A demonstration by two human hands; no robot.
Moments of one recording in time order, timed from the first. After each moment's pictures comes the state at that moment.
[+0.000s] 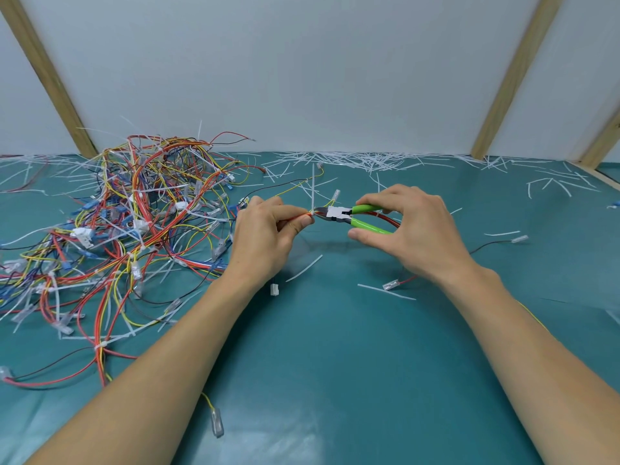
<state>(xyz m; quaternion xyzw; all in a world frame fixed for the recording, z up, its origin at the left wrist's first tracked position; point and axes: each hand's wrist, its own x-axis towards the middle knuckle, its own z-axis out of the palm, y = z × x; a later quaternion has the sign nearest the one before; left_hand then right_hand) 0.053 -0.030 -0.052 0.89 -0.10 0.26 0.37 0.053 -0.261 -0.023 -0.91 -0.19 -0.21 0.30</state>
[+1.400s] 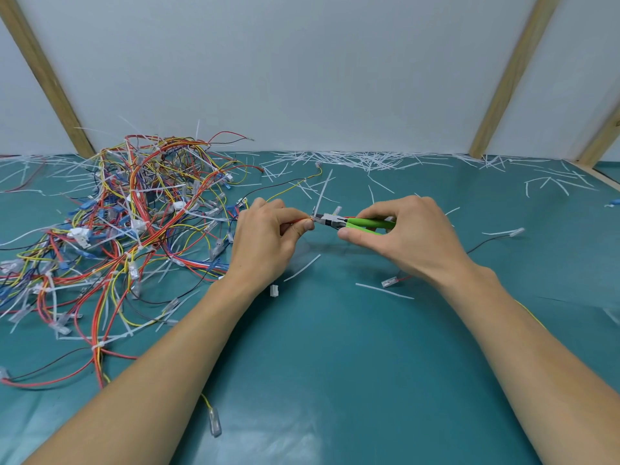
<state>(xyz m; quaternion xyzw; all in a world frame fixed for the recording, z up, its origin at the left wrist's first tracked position) 0.052 -0.034 -0.054 0.90 -0.12 0.27 0.32 0.053 -0.262 -0.028 -0.93 -0.15 -0.17 0.29</state>
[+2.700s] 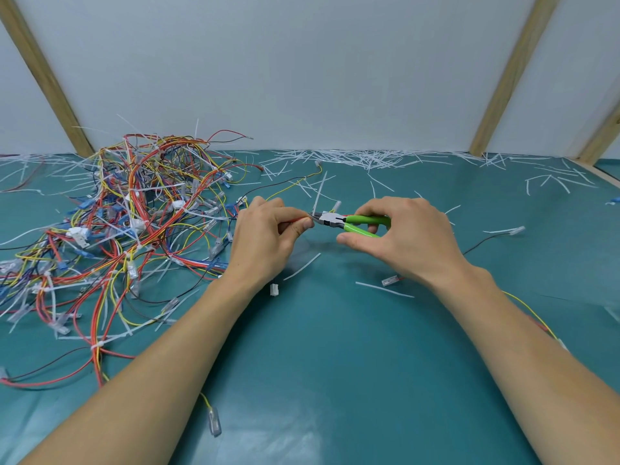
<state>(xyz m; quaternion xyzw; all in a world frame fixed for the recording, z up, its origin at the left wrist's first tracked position) 0.054 -0.032 -0.055 0.89 -0.12 0.27 0.34 0.050 -0.257 -0.029 -0.94 -0.15 -0.19 0.24</state>
